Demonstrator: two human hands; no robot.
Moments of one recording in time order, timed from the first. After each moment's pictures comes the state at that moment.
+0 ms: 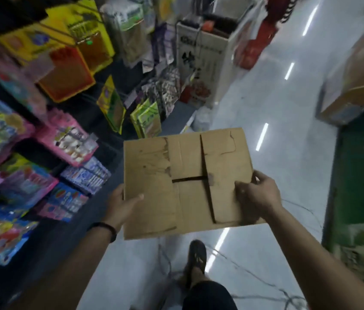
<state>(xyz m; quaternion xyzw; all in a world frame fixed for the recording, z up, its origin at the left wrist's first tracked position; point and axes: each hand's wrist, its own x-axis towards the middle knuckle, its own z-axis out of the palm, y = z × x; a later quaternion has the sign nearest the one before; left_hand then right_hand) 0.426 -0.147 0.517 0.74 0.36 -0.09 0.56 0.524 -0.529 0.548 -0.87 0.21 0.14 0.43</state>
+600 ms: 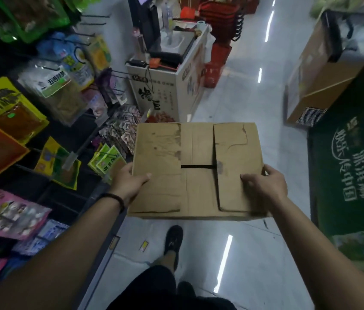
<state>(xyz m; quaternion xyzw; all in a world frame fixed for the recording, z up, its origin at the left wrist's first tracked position) 0.706 -0.347 0.631 0.80 0.24 -0.10 0.55 0.698 -0.706 0.602 -0.81 0.30 0.04 0.50</state>
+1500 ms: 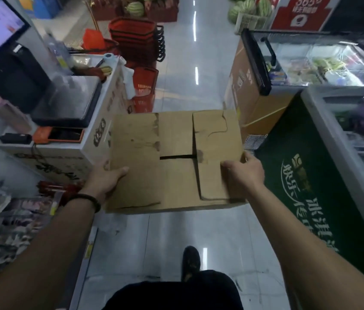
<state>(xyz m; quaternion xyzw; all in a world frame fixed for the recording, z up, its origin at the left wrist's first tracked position) 1.279 -0.605 0.642 0.78 0.17 -0.18 0.58 1.187 -0.946 0.631 -0.76 0.40 -0.05 0.51</state>
